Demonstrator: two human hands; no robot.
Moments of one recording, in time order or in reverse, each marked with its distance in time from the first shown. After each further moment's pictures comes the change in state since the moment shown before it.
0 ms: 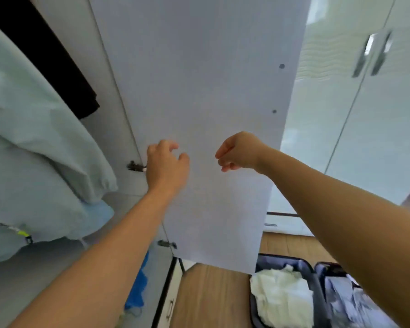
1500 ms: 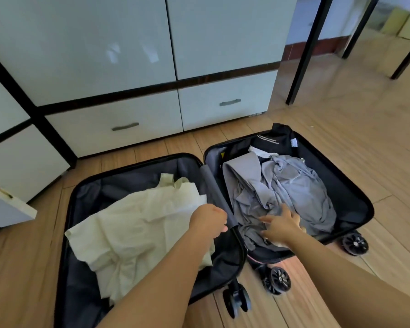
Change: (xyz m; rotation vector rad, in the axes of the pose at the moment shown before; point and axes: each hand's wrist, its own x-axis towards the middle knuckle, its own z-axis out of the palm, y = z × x) left_hand -0.449 -0.233 0.850 -0.191 -1.217 -0.401; right_hand -0.102 1.019 0.264 -0.308 -0.015 1.009
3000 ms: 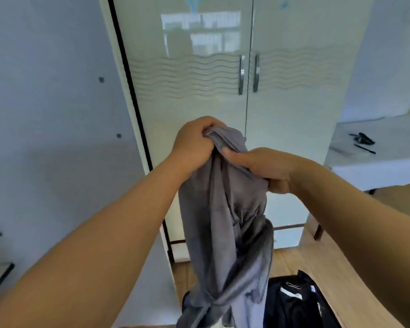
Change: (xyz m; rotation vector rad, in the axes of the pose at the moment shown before) left_hand -0.550 0.566 -0.393 0.208 0.548 0.973; right_hand -0.576 -0.298 -0.648 0.858 -0.245 -0.784
